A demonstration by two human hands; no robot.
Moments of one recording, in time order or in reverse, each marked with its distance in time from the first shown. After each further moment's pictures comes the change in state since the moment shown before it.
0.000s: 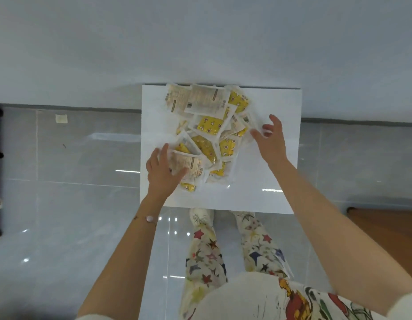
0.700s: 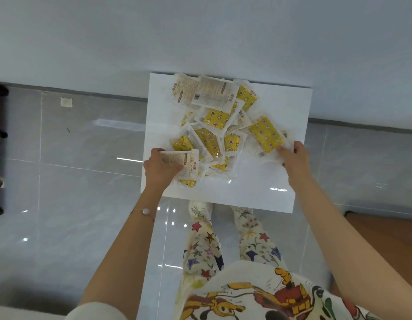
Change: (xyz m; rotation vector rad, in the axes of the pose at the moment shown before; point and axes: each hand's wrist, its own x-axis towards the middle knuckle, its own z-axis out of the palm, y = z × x) left_hand -0.006 0.004 -0.013 -0.232 0.007 -0.314; right_hand -0.016 0.038 -0.044 0.146 0.010 0.168
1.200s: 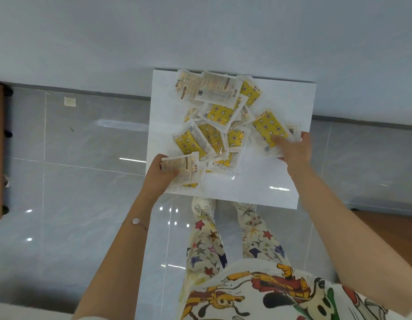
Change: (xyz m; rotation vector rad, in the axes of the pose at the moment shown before) left_hand -0.021 -0.024 -0.016 -0.216 -0.177 0.045; right_hand -0.004 -0.019 0.015 0.070 0.129 0.076
